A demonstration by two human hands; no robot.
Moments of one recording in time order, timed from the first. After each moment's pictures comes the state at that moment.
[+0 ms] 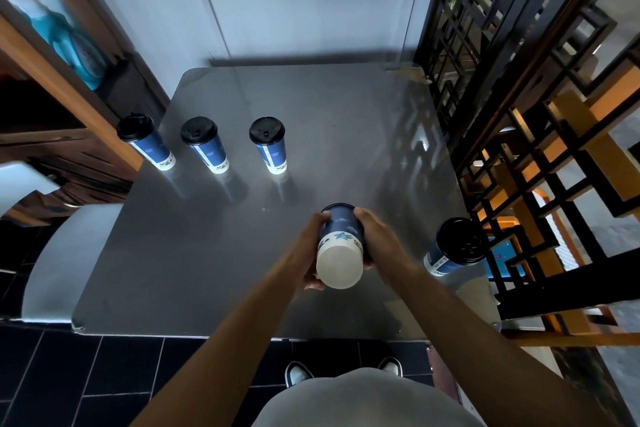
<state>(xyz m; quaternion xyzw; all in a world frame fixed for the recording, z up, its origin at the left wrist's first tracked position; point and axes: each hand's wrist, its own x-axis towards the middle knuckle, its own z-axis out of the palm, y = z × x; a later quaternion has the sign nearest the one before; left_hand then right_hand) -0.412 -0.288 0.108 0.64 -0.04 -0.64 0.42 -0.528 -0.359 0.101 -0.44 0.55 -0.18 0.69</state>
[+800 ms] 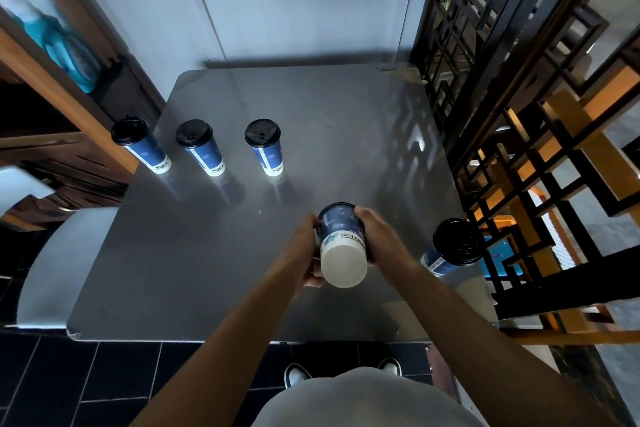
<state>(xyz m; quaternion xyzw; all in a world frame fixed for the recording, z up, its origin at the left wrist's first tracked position) -0.418 -0.295 0.122 0.68 -0.02 -0.61 0.41 -0.532 -0.369 0.104 -0.47 0.55 -0.16 0.67</state>
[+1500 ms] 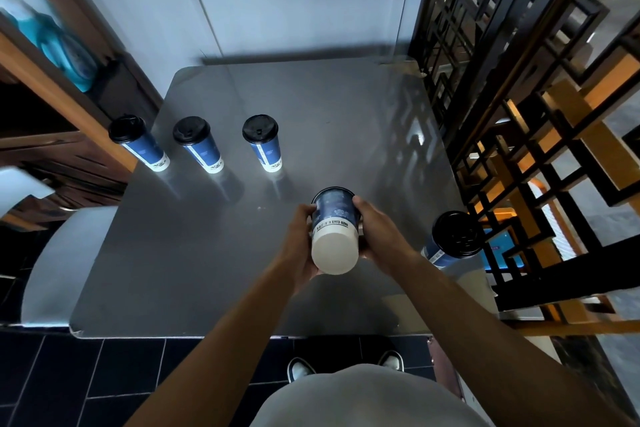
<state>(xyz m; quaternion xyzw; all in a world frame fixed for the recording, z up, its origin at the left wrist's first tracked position) -0.416 -0.295 0.118 0.58 -0.01 -0.63 0.52 -0.526 -0.371 0.104 -0.40 0.53 -0.17 0.73</state>
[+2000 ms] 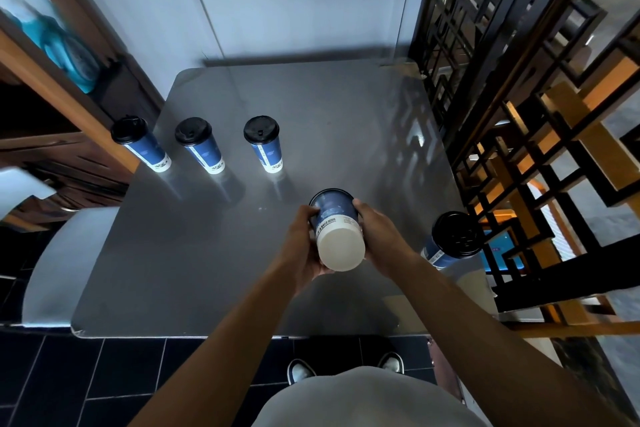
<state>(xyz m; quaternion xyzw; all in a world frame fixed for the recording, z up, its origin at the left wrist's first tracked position) -0.418 -0.294 0.117 0.59 0.01 -0.63 0.51 -0.530 -0.367 0.116 -0.38 0.54 -0.17 0.73</state>
